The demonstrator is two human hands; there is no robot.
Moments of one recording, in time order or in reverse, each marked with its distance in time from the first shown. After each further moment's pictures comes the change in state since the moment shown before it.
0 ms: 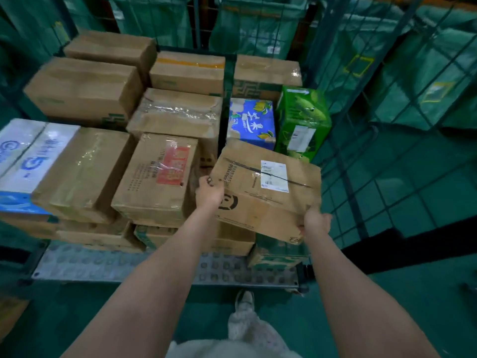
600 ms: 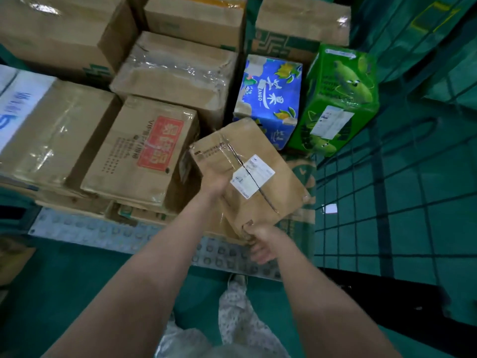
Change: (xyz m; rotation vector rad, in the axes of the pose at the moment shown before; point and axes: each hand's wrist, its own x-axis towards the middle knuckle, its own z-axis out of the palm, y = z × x) left_hand 0.074 0.003 0.063 -0.006 -0.077 0.006; right_hand 0.022 0.011 0.089 -0.791 -0.840 0.334
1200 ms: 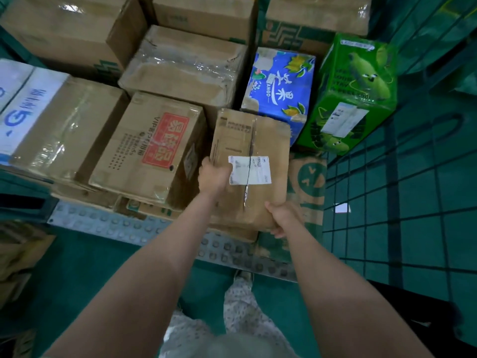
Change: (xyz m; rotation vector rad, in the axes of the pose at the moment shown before) left_hand 0.009 0.001 -0.004 -0.006 0.171 -0.202; right_hand 0.014 -0.024 -0.041 0.007 0.347 -0.139
